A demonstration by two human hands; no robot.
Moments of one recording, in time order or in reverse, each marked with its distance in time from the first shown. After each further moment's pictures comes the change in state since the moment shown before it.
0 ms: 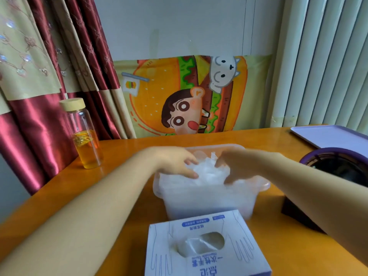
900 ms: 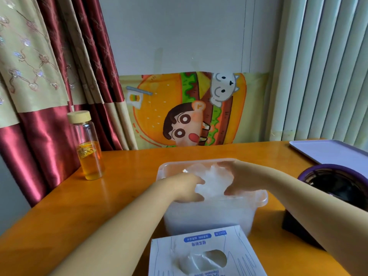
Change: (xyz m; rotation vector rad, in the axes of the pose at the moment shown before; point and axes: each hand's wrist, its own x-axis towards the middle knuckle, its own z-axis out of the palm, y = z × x) left_hand 0.018 0.005 0.040 0.012 0.114 0.019; right_hand -0.011 0.001 0.001 0.360 0.093 0.112
